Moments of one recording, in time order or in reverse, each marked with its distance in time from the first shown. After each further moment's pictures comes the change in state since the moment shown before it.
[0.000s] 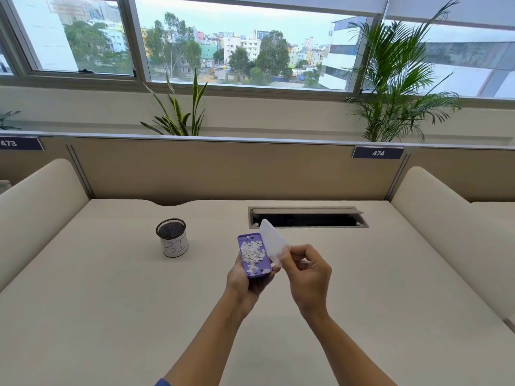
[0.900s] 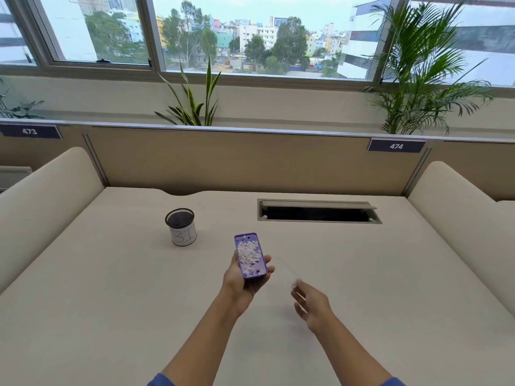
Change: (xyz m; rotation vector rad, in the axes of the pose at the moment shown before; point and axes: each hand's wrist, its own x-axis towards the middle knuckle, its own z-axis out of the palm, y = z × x) left_hand 0.006 -0.005 -0.024 -0.013 0.074 -0.035; right_hand -0.015 0.094 -0.025 0.188 0.107 1.210
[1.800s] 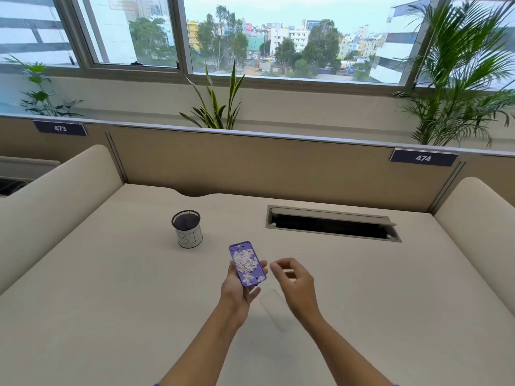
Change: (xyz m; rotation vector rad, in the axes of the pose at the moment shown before) left_hand 0.028 -0.017 0.004 0.103 0.153 0.136; right_hand -0.008 -0.036 0.034 -0.548 -0.293 -0.835
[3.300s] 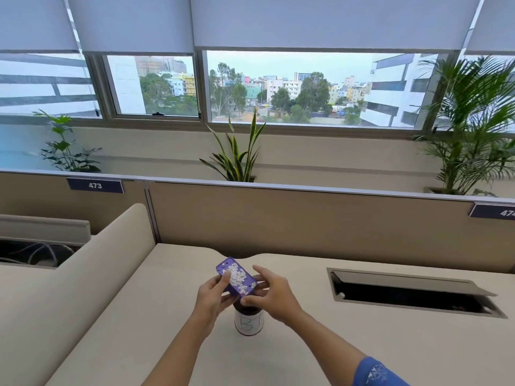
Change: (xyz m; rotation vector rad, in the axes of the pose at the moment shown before) left_hand 0.162 0.237 -0.171 0.311 -0.003 0.315; right_hand 0.175 -0.069 0.257 -0.191 -0.391 -0.087
